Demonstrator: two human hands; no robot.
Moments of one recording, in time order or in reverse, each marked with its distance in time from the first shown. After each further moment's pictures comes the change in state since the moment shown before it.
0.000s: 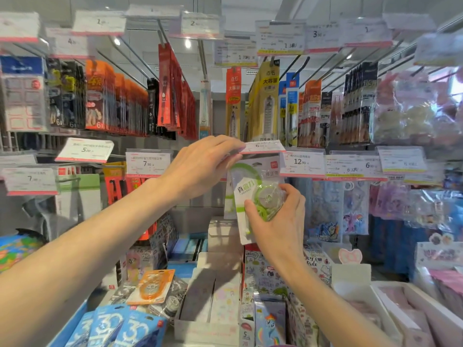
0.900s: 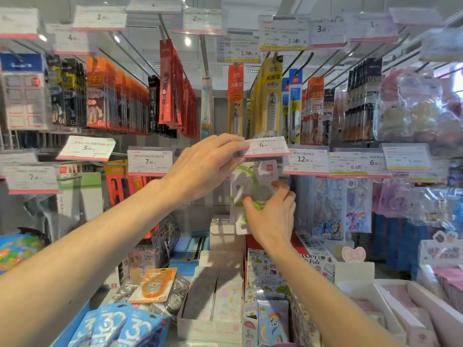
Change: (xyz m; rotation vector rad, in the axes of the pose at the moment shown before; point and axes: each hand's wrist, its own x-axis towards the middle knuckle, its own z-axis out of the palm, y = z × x) left_hand -0.004 -0.005 0.007 0.031 0.031 0.069; right_hand 0.025 0.012 0.041 -0.222 -0.003 0.130
